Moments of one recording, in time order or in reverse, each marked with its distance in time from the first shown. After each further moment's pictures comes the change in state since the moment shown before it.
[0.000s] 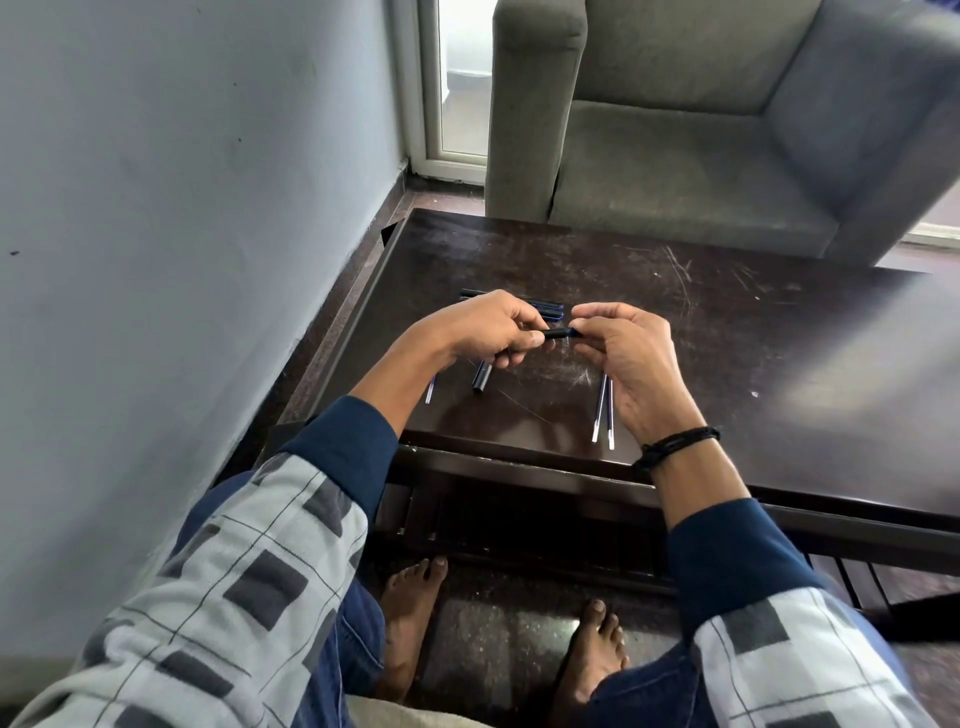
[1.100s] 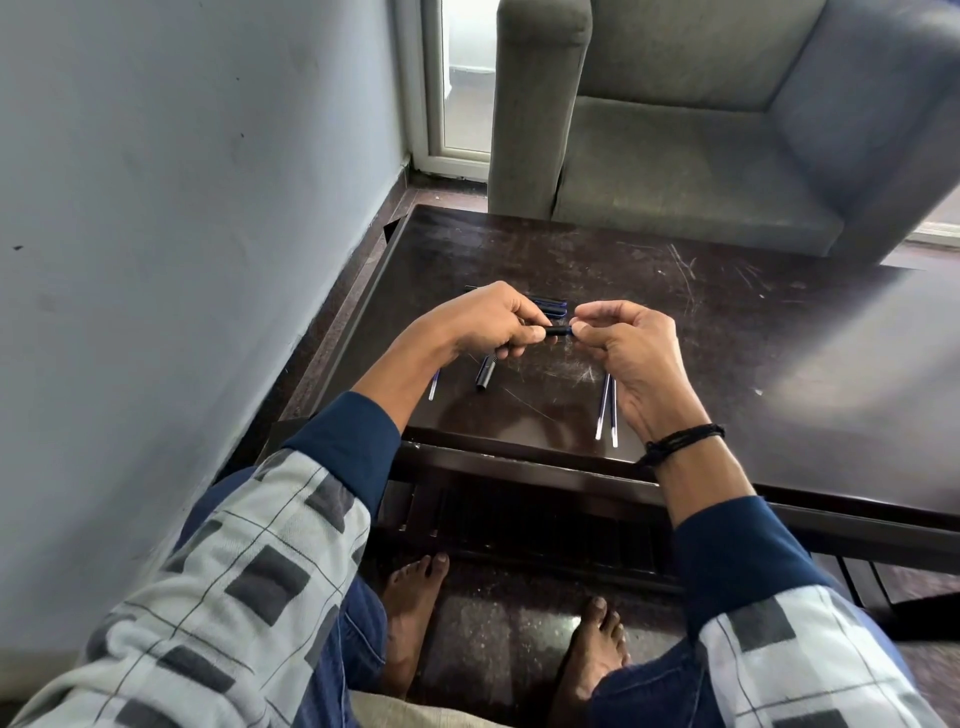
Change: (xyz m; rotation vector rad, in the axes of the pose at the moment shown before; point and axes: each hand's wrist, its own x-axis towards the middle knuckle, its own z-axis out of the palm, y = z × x) left_hand -0.004 0.001 -0.003 -0.003 0.033 0.023; right_hand -0.004 0.001 0.000 -0.036 -0.015 -0.040
